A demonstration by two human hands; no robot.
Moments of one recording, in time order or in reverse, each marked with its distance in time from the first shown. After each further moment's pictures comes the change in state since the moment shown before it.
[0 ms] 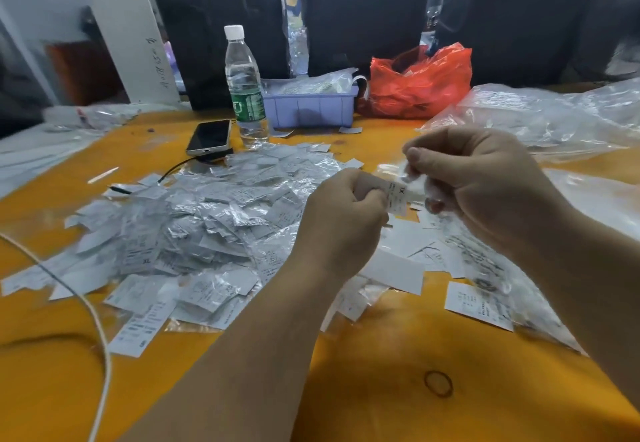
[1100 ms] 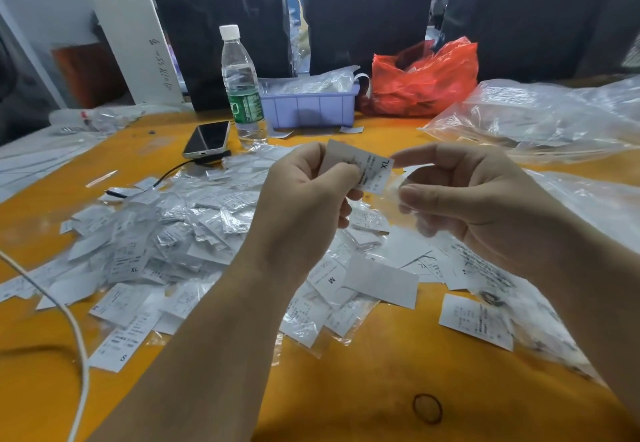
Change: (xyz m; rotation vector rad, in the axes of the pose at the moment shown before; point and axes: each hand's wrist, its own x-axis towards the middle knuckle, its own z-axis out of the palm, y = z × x) left_hand 0.009 0.008 -0.021 -0.297 0.013 0.061; right_hand 0.001 0.009 -0.021 0.152 -0.365 0.048
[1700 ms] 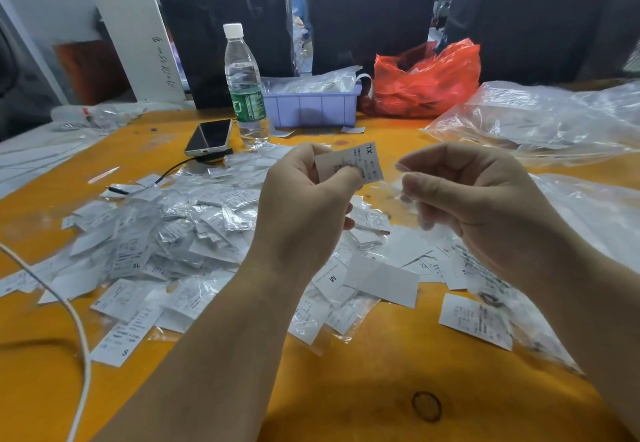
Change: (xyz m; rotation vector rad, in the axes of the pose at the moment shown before) left_hand -0.004 -0.001 0.005 0.044 0.129 0.010; right_hand -0.001 0.006 0.009 -0.098 0.179 -0.123
